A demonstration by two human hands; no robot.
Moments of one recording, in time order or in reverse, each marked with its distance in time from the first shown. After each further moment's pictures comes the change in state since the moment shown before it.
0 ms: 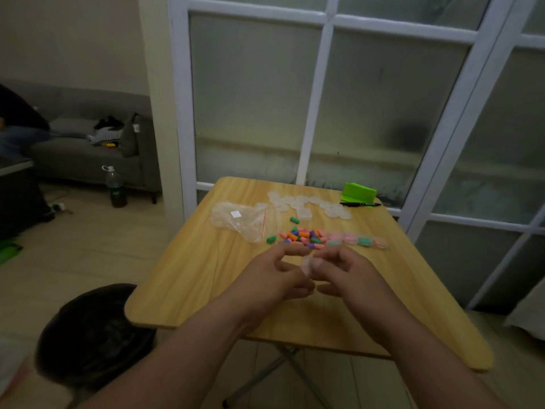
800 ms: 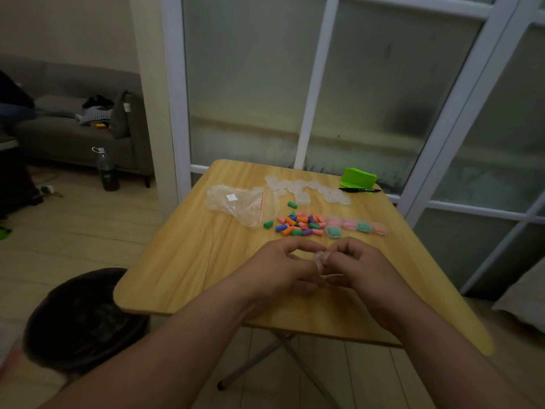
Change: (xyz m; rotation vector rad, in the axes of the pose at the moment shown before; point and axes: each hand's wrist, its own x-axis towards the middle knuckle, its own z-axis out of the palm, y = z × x) left_hand 0.010 -0.003 0.008 0.037 -0.118 -0.092; right_hand 0.002 0.007 -0.014 -0.032 -0.029 0.069
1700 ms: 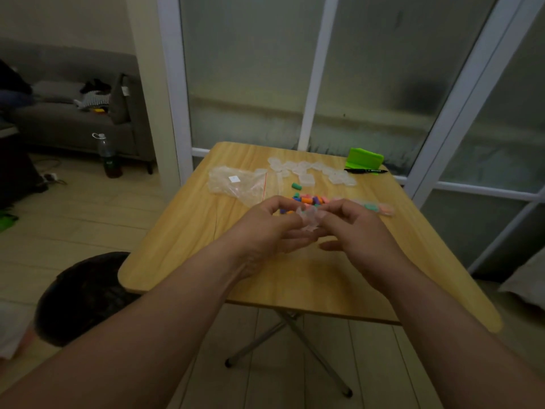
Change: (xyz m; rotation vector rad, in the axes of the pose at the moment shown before) left_hand 0.013 0.008 -0.023 -0.204 0.122 0.007; right_hand 0.024 -0.003 0.014 0.031 0.070 -0.118
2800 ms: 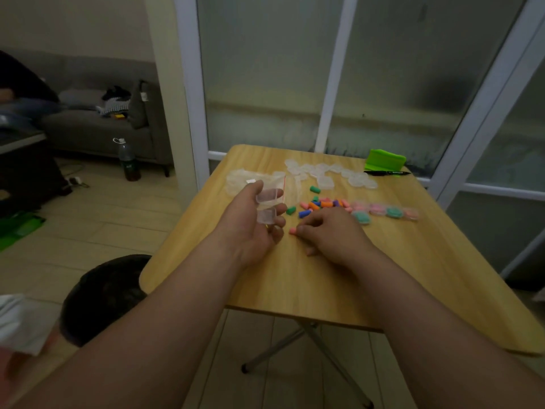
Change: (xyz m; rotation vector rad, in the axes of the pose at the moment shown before) left_hand 0.024 0.014 -0.042 -0.347 0.257 -0.116; right_hand 0.057 0.018 0.054 -0.496 -0.136 0.034
